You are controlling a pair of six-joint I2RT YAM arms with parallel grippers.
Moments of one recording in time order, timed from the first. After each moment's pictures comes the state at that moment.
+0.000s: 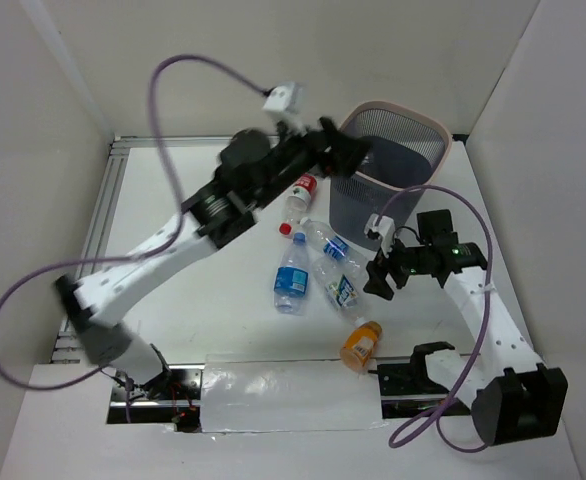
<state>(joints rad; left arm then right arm) -0.86 1.66 1.85 -0.03 -0.10 -0.53 0.10 0.97 0.82 -0.86 -0.72 -0.71</state>
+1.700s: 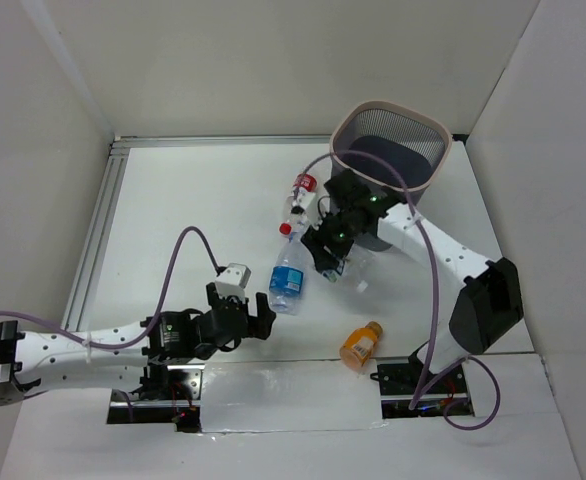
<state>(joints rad) -1.29 0.86 0.53 -0.37 -0.65 -0.86 0.59 1.53 1.29 -0.89 -0.36 -0.38</state>
